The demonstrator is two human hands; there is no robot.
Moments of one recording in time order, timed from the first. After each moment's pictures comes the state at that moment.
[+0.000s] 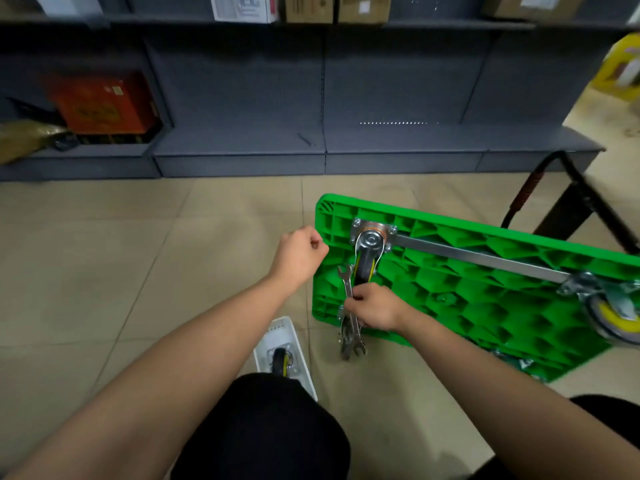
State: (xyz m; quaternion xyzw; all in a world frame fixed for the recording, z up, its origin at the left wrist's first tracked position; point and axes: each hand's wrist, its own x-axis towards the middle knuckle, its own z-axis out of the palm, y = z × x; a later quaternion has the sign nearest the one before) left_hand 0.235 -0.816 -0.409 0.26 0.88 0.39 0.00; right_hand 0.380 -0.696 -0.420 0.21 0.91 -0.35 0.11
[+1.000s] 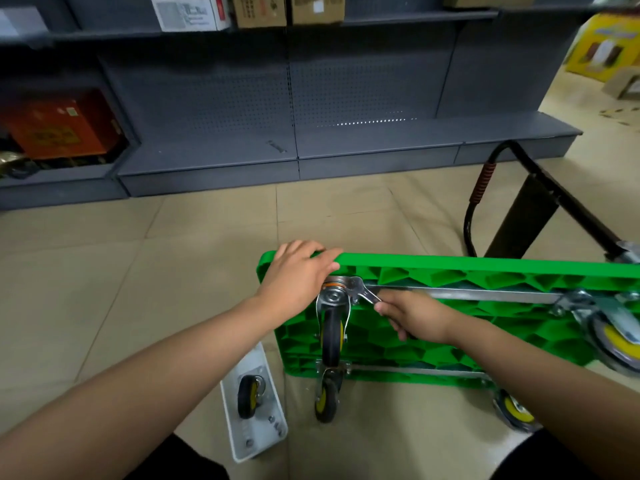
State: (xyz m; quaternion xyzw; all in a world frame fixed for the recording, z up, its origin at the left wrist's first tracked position) left_hand 0.260 -0.749 -0.413 0.50 0.84 0.15 -0.12; right_hand 0.428 -0.554 -0.432 0.12 0.93 -0.33 0.11
